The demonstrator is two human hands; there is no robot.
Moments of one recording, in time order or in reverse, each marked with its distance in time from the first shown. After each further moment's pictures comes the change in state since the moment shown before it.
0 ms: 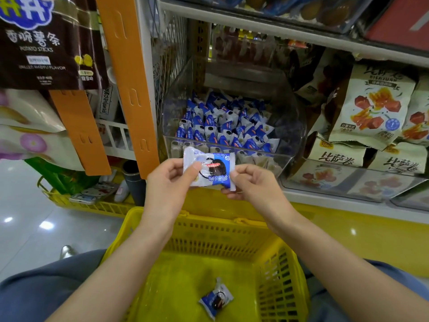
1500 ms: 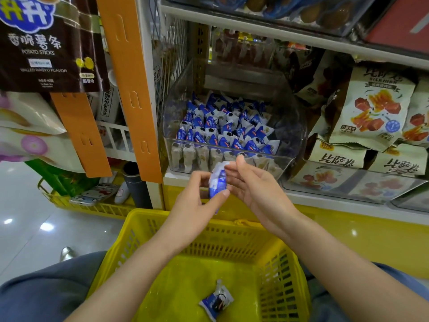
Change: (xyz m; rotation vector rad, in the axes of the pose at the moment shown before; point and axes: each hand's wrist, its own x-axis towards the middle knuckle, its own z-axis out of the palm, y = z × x) left_hand -0.011 -0.018 0.012 0.172 -0.368 0.077; right_hand -0.003 -0.006 0.004 0.332 -0.083 0.041
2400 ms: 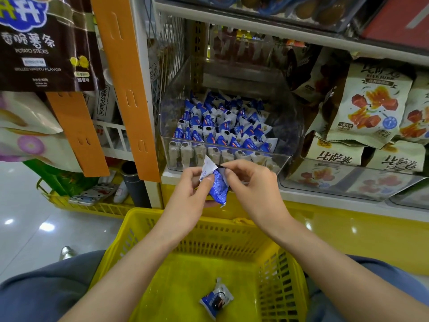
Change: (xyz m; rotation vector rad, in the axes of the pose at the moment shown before) left_hand 0.006 0.001 0.002 -0.221 0.054 -0.074; right_hand 0.001 0.007 -0.001 -0.732 0.169 -0.477
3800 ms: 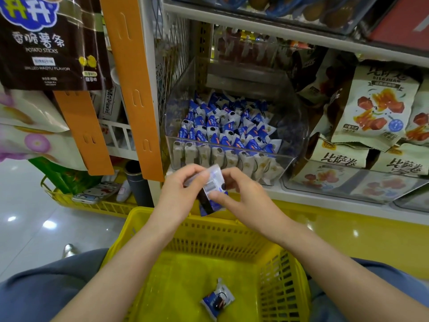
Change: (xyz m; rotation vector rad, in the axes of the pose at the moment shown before) left_hand 0.003 0.009 -0.019 0.206 0.056 0.074; right_hand -0.004 0.007 0.006 -0.099 -0.318 0.019
